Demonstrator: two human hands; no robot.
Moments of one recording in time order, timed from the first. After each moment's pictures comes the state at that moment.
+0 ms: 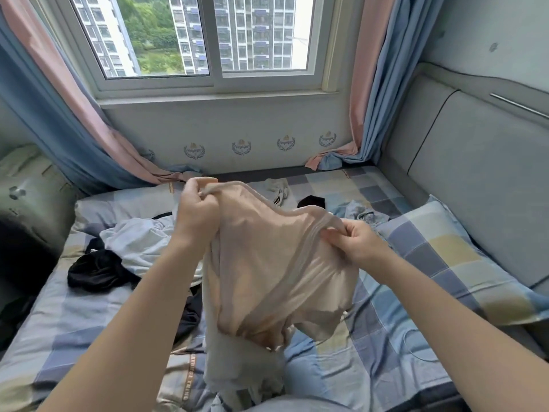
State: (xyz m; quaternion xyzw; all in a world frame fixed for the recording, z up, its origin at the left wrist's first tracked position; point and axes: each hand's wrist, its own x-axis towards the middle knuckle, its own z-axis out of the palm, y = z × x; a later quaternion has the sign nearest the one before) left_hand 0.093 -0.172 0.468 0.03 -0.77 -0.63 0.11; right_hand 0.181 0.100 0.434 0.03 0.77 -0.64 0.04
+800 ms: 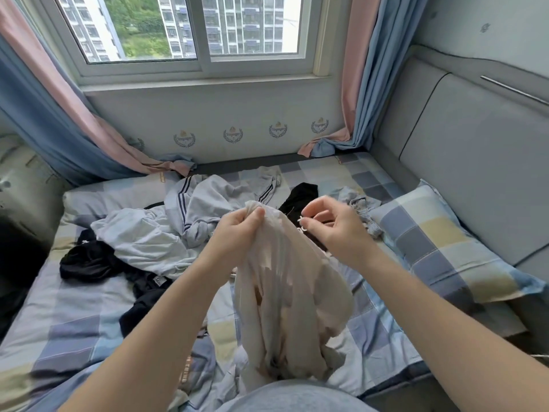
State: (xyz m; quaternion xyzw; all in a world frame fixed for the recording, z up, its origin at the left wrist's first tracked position) left_hand 0.165 -0.133 0.451 -0.05 -0.72 -0.68 -0.14; right_hand 0.200 0.070 0.439 0.02 0.85 -0.52 -0.10
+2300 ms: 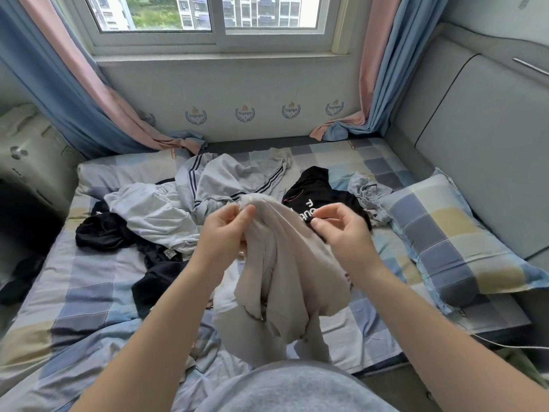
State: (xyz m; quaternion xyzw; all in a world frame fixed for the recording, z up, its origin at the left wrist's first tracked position) left_hand 0.193 -0.175 0.416 -0.02 -0.68 -0.73 -0.11; right_hand 0.239 0.036 0.416 0.12 0.77 -0.62 -0.08
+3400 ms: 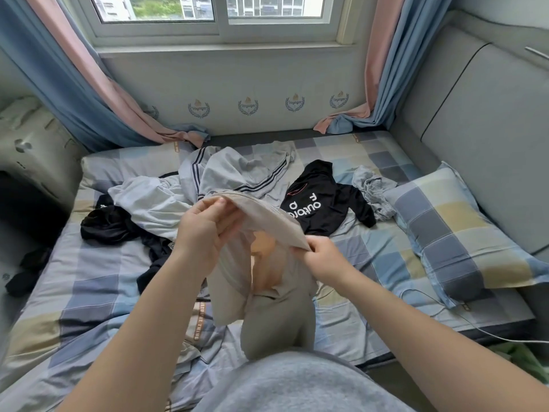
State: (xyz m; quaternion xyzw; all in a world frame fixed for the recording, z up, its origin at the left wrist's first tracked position) left_hand 0.184 -0.198 0.416 0.15 -0.54 -0.82 -0.11; right_hand 0.234 0.013 0.360 0.11 0.83 -0.53 0.12
